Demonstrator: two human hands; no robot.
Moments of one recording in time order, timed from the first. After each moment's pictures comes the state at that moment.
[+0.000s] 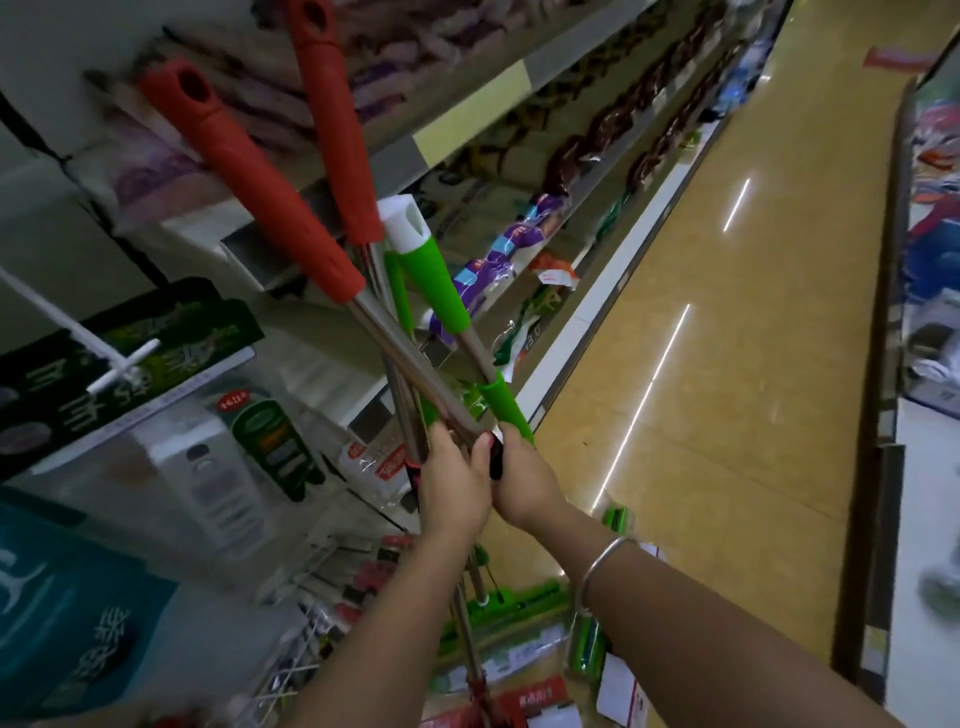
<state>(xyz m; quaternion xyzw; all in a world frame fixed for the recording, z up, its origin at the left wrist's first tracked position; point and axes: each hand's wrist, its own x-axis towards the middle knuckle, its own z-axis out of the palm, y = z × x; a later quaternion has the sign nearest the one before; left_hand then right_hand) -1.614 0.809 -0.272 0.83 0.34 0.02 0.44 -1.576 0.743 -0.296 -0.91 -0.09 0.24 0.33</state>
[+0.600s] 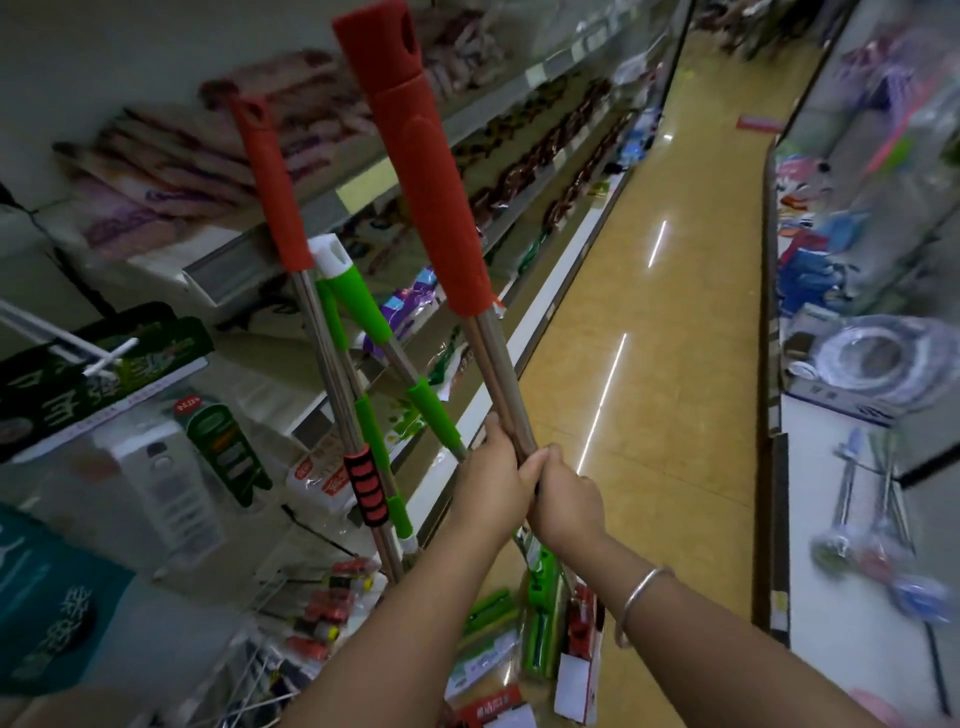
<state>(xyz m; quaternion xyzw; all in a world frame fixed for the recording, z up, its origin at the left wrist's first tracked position) -1.651 0.706 -0.216 0.91 0.12 -0.03 0.41 -1.642 0.619 -0.243 -0.96 -0.04 0.13 0.24</state>
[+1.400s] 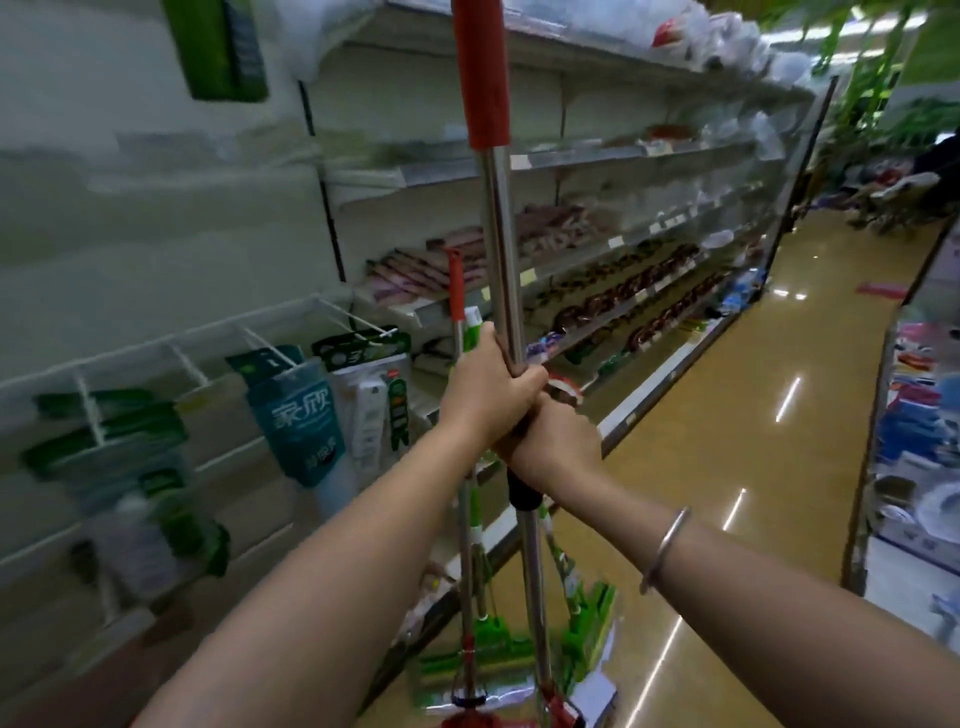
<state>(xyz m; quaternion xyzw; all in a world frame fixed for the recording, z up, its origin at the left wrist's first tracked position) -1.908 0.652 0.005 0.87 0.11 0.26 0.41 -1.883 0.571 -0.035 -0.93 -0.24 -0.06 0.26</state>
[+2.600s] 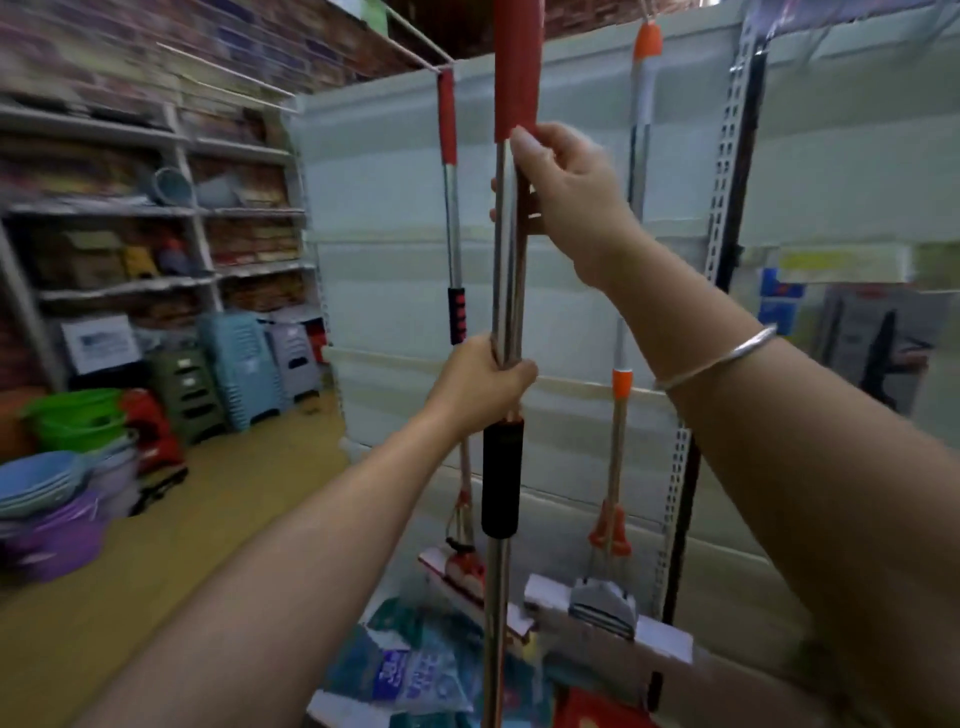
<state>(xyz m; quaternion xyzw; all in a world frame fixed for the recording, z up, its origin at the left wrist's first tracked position) -2.655 1.039 0.097 0.68 0.52 0.49 0.18 -2.550 1.049 0.215 -0.26 -0.71 0.28 0.60</state>
